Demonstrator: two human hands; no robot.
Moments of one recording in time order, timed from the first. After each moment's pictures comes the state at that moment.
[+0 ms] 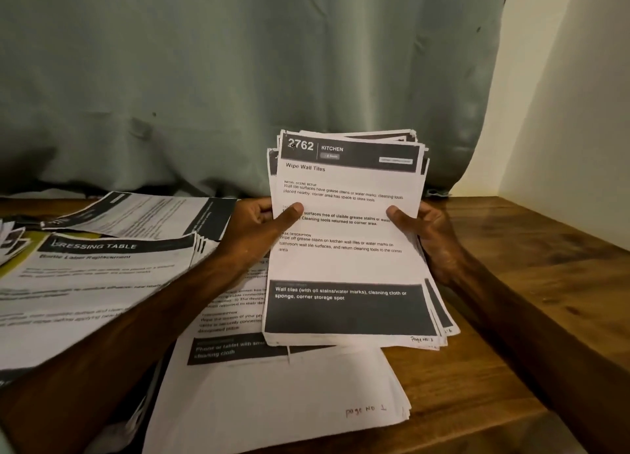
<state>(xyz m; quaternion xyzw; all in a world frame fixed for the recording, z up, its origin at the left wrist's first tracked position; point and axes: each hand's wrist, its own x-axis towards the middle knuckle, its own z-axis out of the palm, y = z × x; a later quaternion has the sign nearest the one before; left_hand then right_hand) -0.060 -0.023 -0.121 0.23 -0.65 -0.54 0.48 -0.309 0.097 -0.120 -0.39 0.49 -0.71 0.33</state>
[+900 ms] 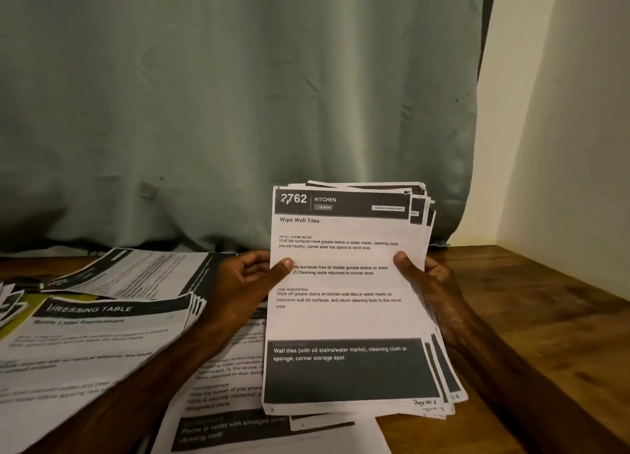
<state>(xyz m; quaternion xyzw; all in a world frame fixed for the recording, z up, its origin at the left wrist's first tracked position) -0.054 -0.027 -0.113 0.24 -0.64 -0.52 0.51 -0.314 0.098 -0.112 -0.34 0.47 -0.74 0.33</state>
